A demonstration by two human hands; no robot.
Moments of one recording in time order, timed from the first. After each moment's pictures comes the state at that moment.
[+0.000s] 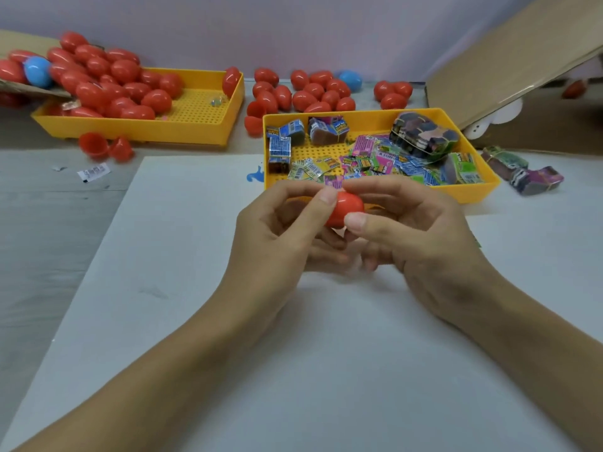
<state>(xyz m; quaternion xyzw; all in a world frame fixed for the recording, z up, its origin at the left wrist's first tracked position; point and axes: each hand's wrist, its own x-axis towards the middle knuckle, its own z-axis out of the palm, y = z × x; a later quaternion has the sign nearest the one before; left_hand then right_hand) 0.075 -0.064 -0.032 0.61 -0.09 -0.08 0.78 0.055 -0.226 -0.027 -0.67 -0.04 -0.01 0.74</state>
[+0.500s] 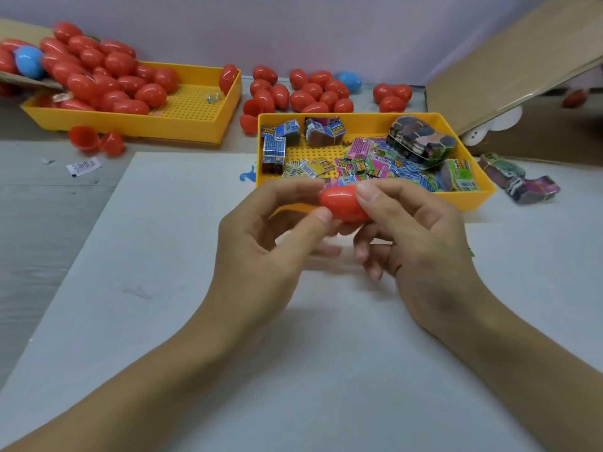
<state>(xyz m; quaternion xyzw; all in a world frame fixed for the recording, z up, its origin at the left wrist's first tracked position) 0.070 -0.066 -0.038 0.65 -0.13 0.01 0.75 0.056 -0.221 -0.028 -0.65 0.00 -0.06 0.76</state>
